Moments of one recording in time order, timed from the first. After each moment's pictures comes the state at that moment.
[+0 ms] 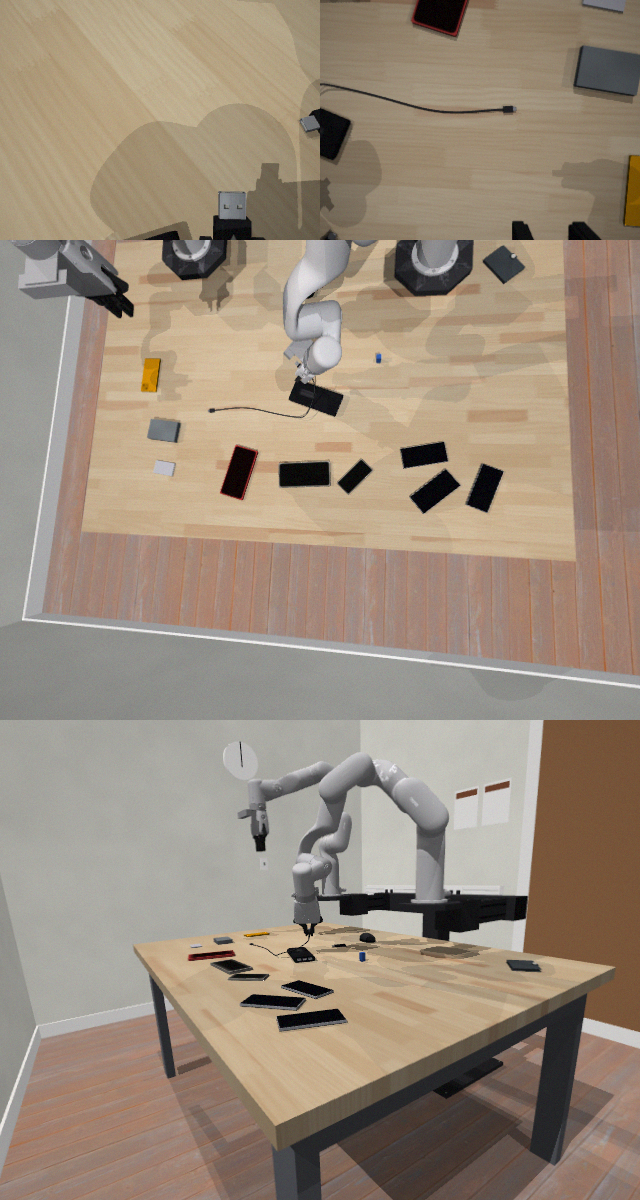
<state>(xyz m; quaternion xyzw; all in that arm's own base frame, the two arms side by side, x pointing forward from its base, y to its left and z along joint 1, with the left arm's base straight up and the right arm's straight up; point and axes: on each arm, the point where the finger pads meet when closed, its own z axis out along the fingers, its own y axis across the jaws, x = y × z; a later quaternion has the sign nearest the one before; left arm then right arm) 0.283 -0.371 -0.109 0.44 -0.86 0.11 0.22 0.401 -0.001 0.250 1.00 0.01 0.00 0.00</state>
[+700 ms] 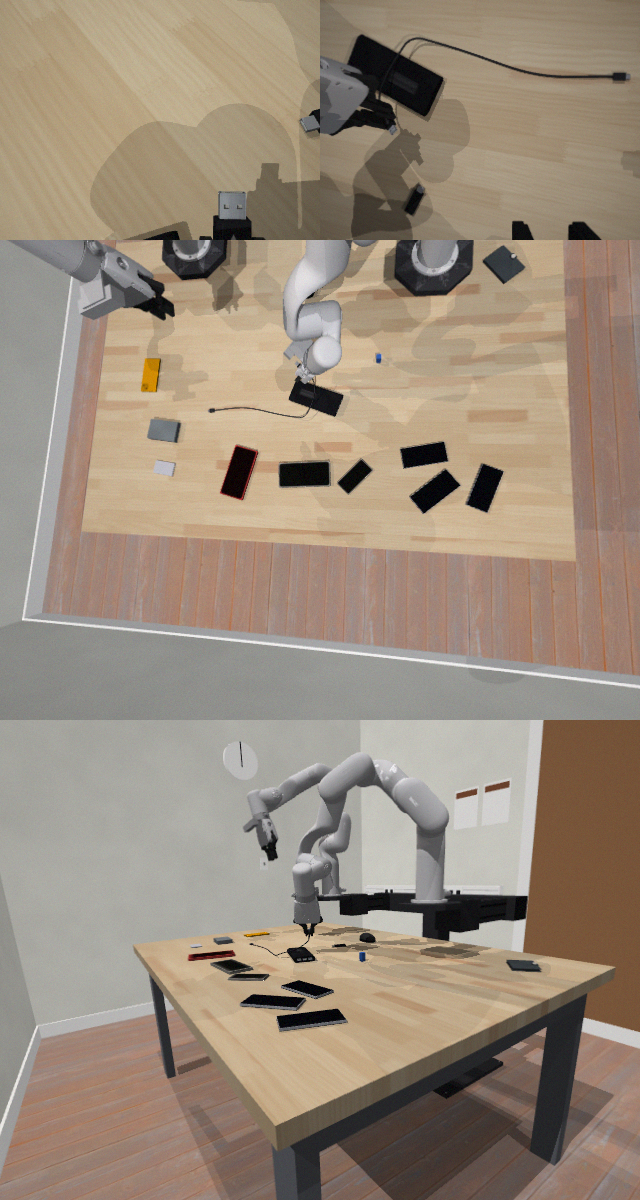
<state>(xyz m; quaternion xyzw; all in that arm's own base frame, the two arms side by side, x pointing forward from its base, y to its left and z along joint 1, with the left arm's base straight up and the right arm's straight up) 0.283 -0.371 -0.109 0.44 -0.86 0.11 0.22 0.380 0.067 0.207 0.99 0.05 -0.06 -0.12</state>
